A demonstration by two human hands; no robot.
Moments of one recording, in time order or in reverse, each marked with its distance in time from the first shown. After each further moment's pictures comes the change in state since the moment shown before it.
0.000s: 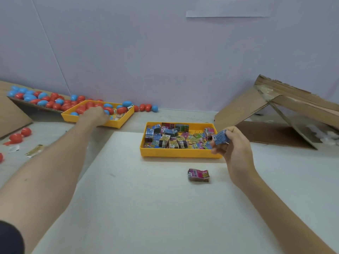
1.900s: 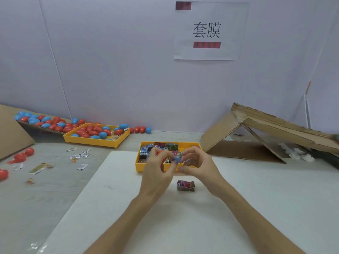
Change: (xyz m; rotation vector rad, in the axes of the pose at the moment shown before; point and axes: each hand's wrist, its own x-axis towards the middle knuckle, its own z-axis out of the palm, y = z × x) left_hand -0.275 0.134 0.049 -1.012 0.265 0.662; right_hand -0.022 -0.005 0.014 -0.261 -0.387 -0.038
